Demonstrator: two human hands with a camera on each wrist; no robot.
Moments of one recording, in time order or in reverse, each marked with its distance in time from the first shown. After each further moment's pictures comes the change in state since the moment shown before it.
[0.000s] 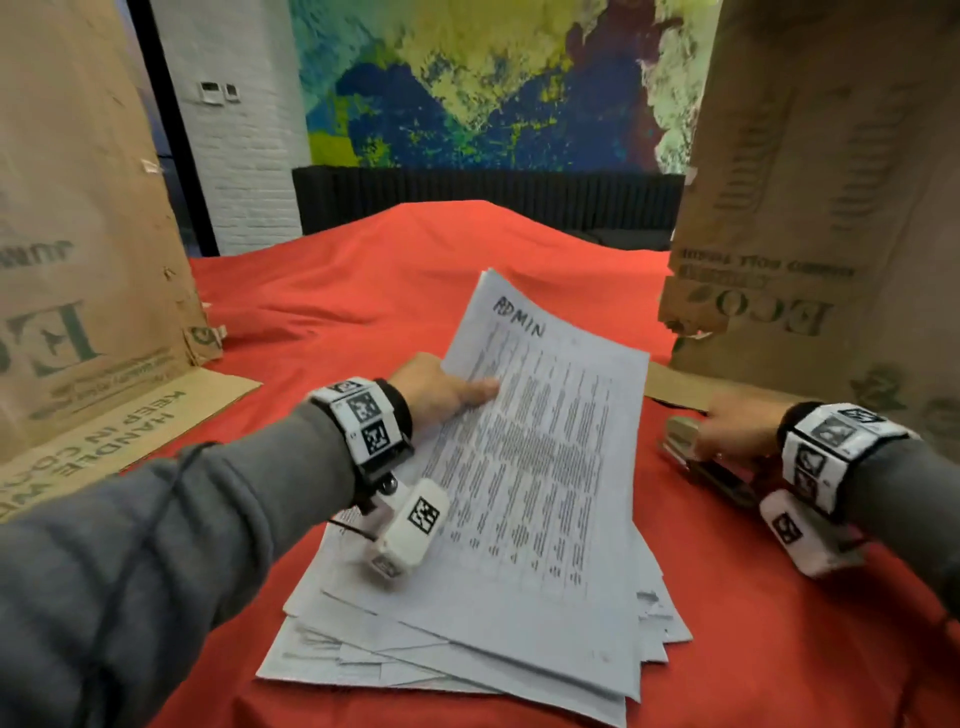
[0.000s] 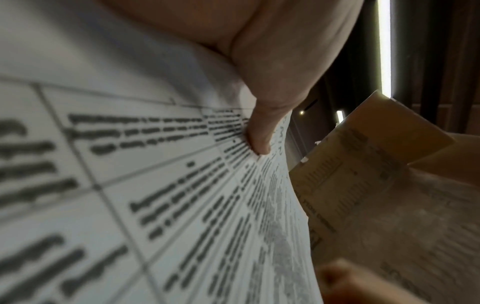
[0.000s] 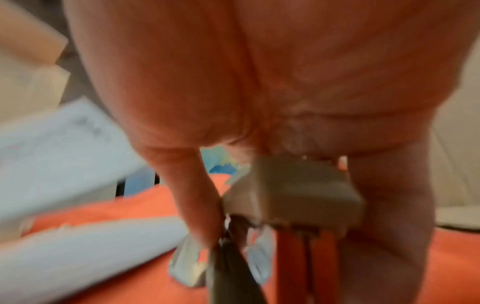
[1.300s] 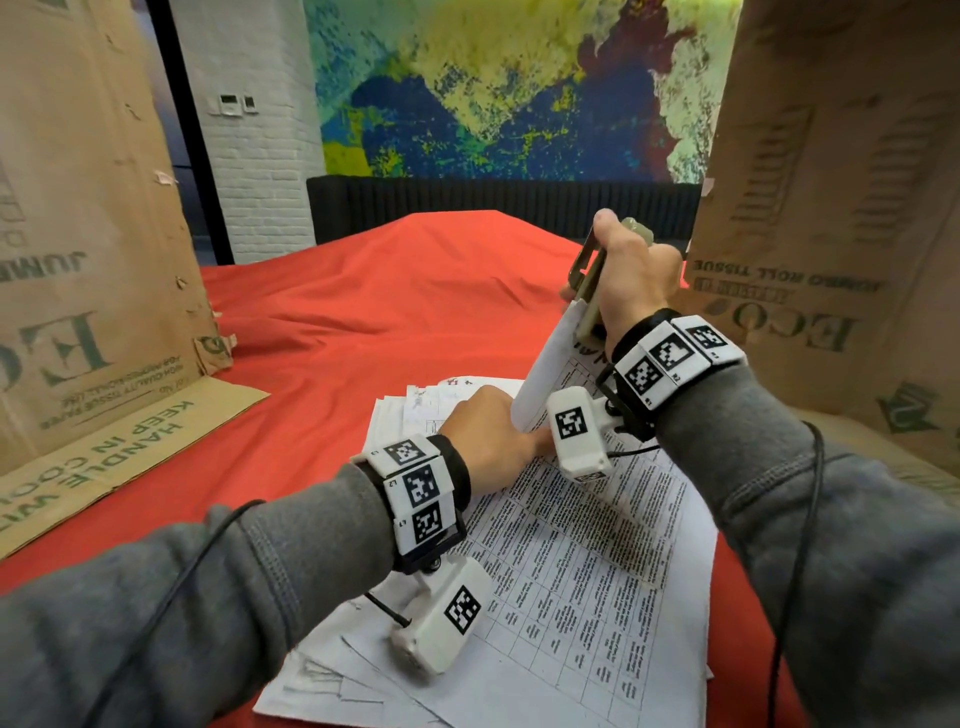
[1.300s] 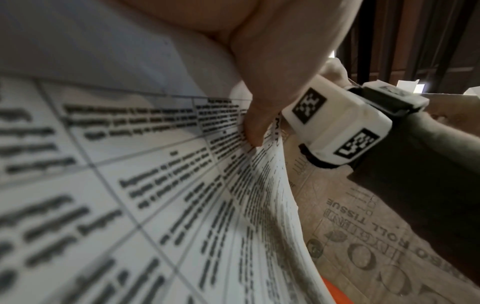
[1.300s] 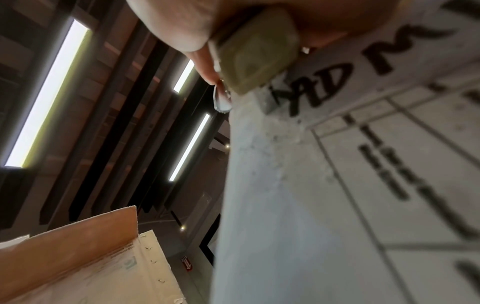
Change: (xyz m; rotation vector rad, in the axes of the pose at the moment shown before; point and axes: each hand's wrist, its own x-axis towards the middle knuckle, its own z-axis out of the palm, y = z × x) left_hand -0.020 0.001 0.050 0.287 0.026 0.154; right_hand -0.006 -0.176 -0.067 1.566 0.659 -0.147
